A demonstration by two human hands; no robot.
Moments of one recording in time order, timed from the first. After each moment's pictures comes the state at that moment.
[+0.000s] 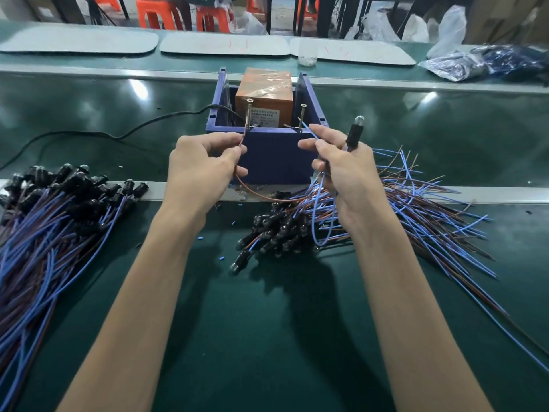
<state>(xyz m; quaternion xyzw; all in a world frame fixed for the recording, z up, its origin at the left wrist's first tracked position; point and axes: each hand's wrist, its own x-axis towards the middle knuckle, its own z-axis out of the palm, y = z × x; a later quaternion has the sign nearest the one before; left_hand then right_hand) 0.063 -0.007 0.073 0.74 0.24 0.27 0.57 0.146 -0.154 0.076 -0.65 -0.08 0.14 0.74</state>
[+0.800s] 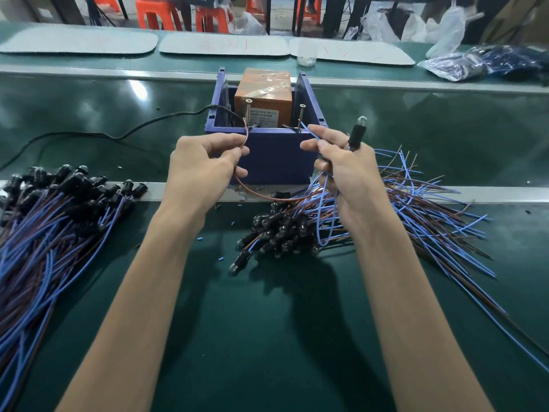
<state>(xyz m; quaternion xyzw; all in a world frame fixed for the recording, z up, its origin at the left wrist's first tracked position) 0.065 -0.007 0.072 0.74 0.23 0.26 0.57 0.147 -0.156 0.078 -0.64 -0.08 0.13 0.75</state>
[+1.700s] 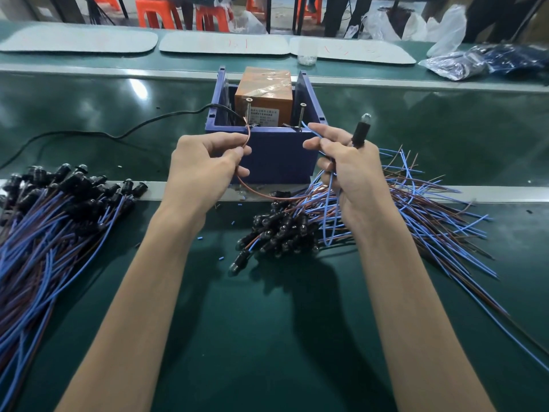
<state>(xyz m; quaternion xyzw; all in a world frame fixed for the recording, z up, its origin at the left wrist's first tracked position) 0.064 -0.007 0.072 0.74 0.22 0.25 0.58 0.145 -0.158 0.081 -0.64 -0.08 0.13 0.75</state>
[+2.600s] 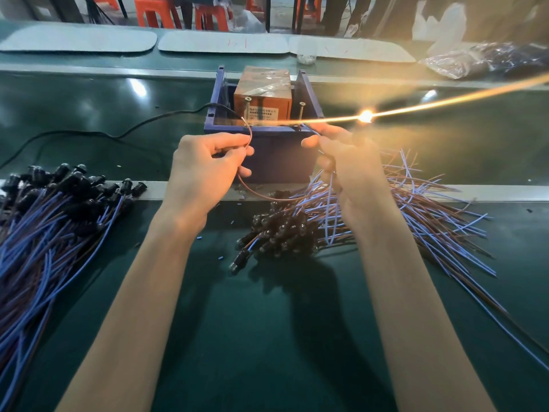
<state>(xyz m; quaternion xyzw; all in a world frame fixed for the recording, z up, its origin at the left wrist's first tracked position) 0.066 -0.007 0.069 0.76 0.22 0.26 0.55 0.144 -0.159 0.084 -0.64 -0.10 0.12 0.75</state>
